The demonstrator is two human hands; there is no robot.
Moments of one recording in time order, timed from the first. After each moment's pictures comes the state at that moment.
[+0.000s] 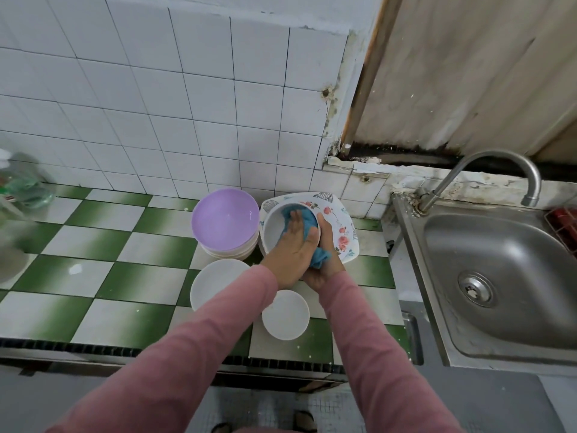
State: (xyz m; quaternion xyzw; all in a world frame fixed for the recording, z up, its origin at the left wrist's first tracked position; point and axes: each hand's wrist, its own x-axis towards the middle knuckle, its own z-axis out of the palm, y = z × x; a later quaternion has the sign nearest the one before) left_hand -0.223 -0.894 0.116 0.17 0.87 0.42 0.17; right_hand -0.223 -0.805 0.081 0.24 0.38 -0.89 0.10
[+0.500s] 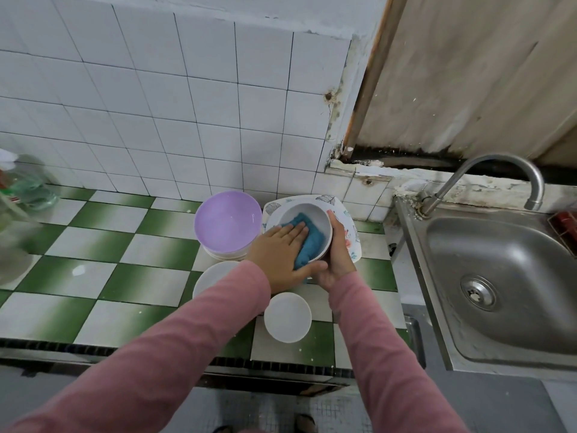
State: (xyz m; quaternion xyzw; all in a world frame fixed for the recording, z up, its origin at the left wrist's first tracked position) left_hand -0.235 -0.927 0.115 0.32 0.94 0.05 0.06; right_hand -0.227 -0.788 0.085 0.22 0.37 -0.89 0.12
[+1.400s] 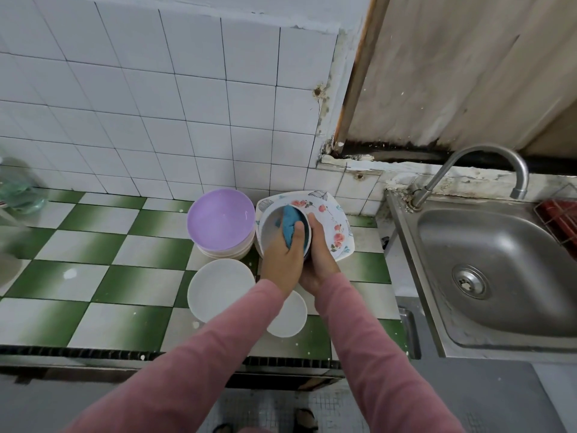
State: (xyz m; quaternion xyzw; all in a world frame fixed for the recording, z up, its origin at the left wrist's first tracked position) left_hand -0.201 -0.884 0.108 -0.05 0.74 0.67 0.04; right_hand -0.209 -0.807 0.090 0.22 0.40 -0.88 0.13
